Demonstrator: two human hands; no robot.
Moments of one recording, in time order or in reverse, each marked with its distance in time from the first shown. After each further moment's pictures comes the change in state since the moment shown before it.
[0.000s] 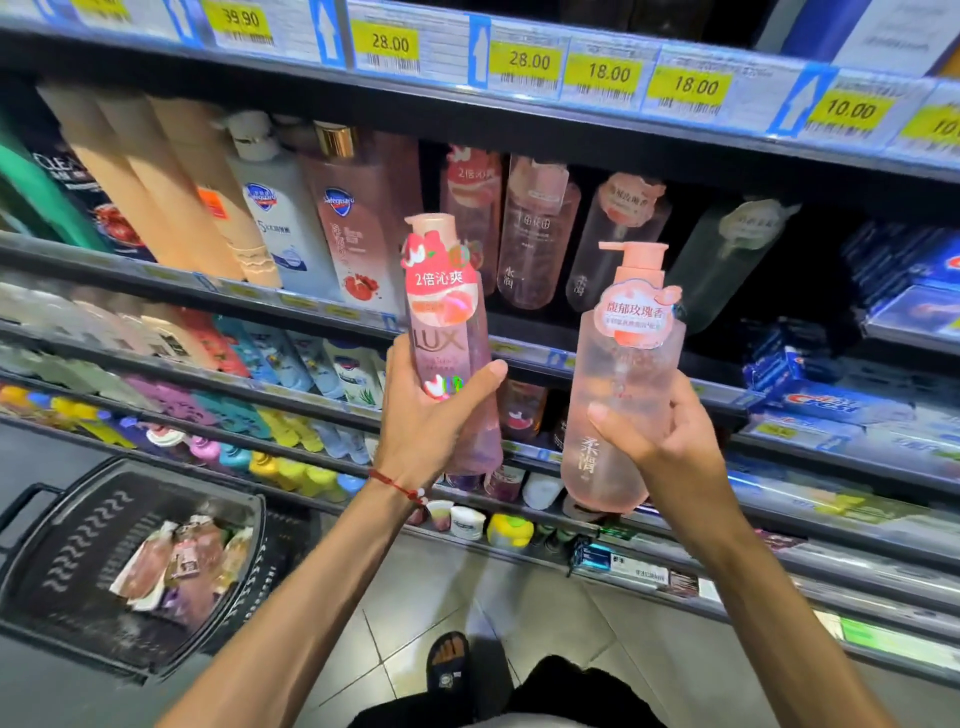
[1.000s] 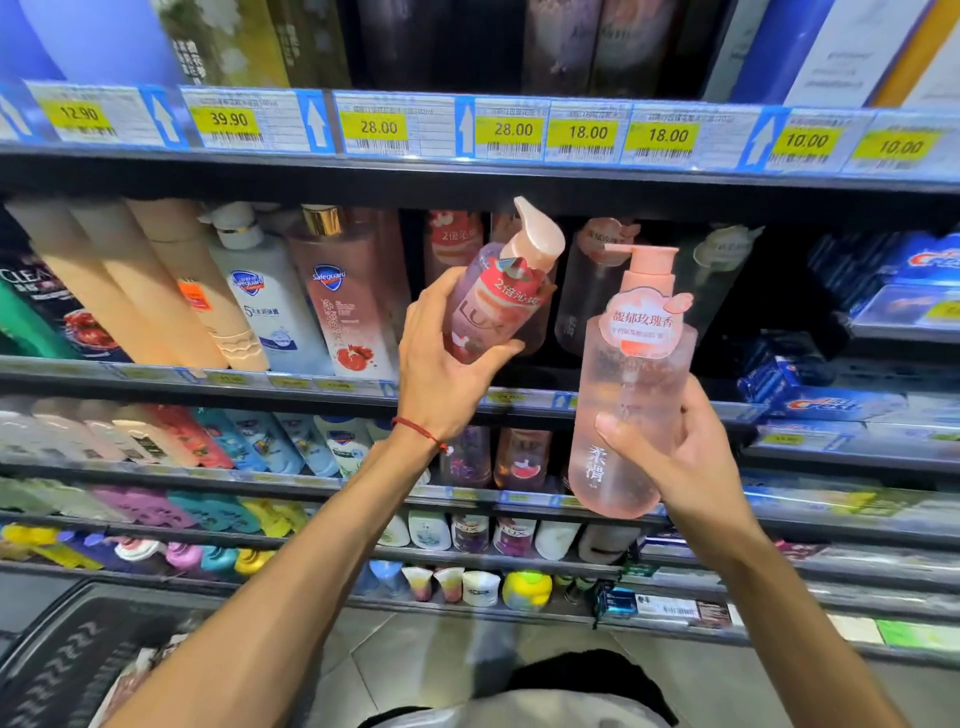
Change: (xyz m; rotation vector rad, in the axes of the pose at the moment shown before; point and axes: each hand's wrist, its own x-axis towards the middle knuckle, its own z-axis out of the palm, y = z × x) left_hand 0.093 0.018 0.014 0.302 -0.097 0.674; right_hand 0.006 -0.005 0.025 0.092 0.095 -0.172
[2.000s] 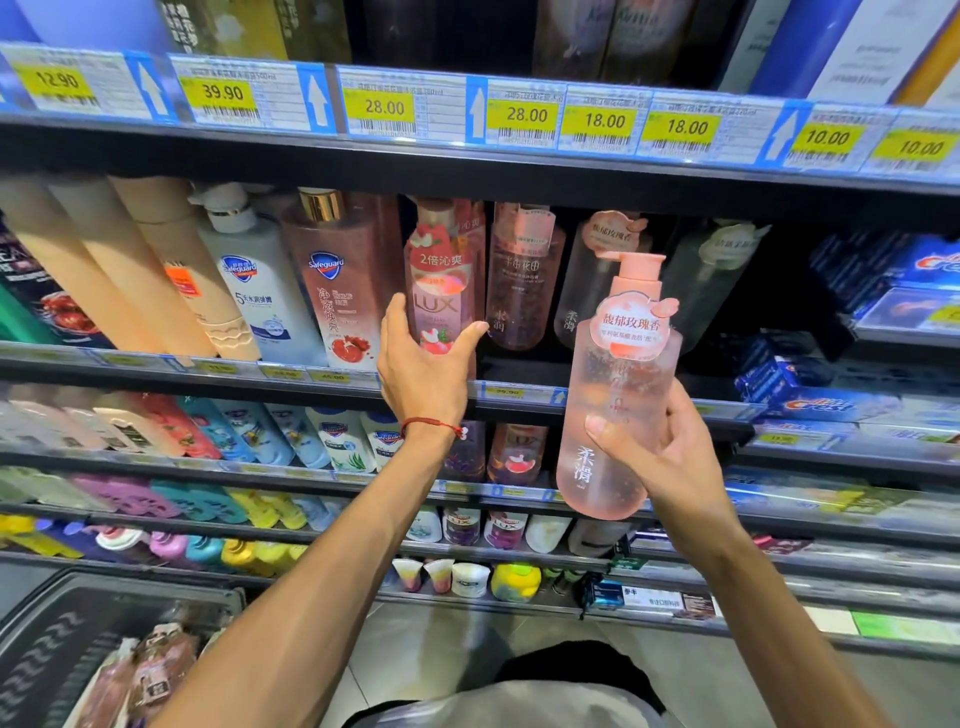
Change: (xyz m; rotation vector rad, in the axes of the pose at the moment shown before) left_hand -0.003 -0.033 0.020 0.100 0.289 -0.476; right_hand 0.005 0.011 0.006 -0.001 -0.021 0.033
